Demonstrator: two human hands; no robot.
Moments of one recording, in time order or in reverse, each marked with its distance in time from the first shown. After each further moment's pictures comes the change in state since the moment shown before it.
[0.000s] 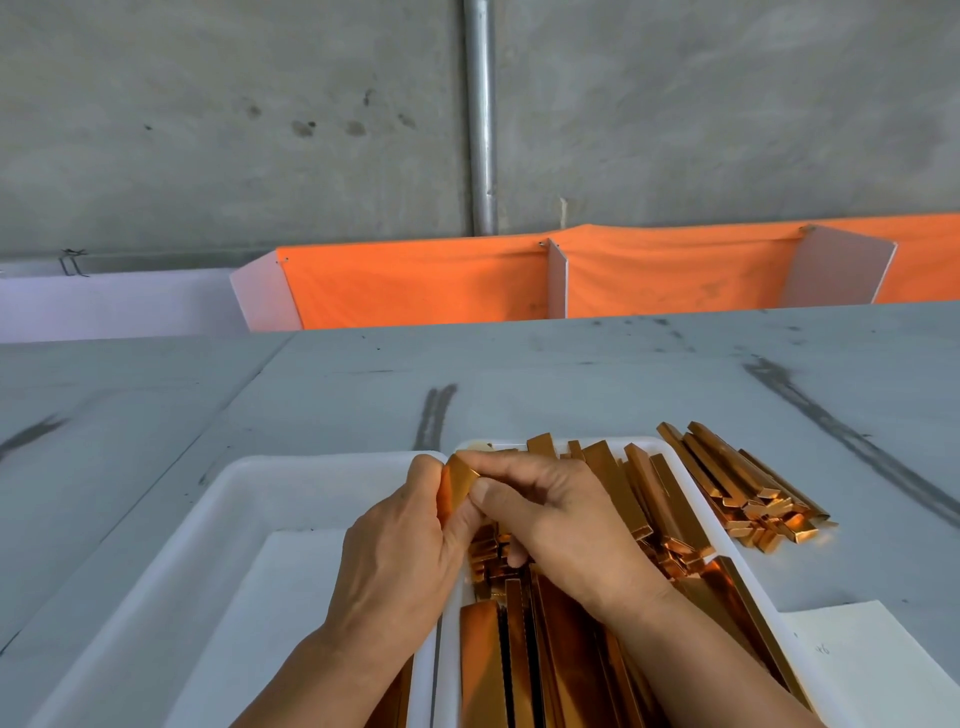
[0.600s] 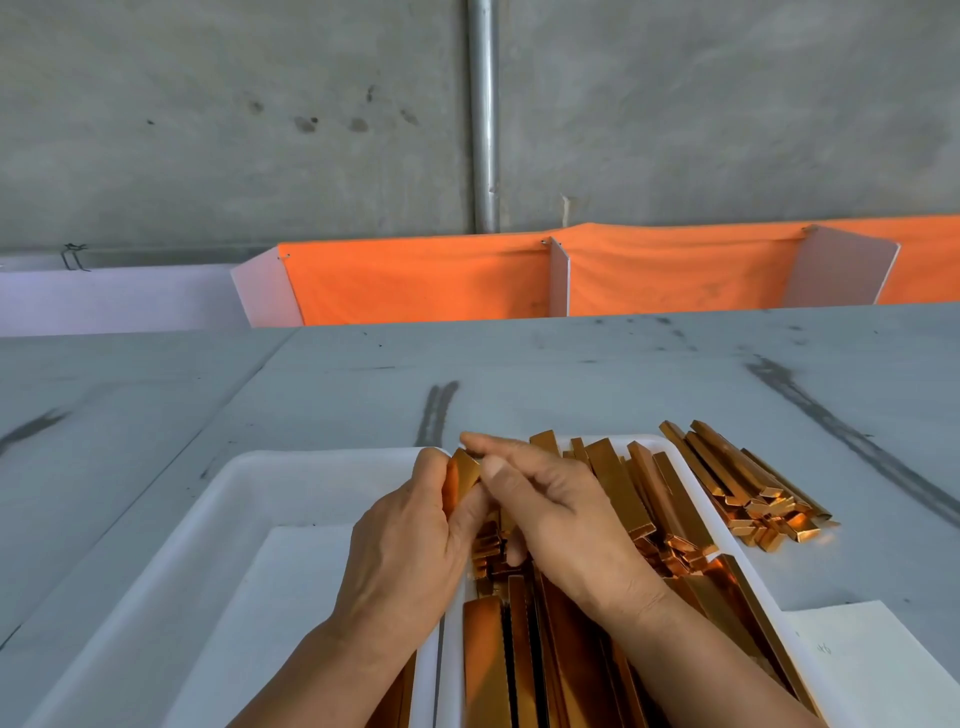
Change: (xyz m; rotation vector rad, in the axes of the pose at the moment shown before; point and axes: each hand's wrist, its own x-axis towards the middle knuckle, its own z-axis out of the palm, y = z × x) left_hand 0.000 0.002 0.001 -0.085 -0.004 -0.005; right_hand 0.000 0.006 0.003 -0.021 0.017 -0.059
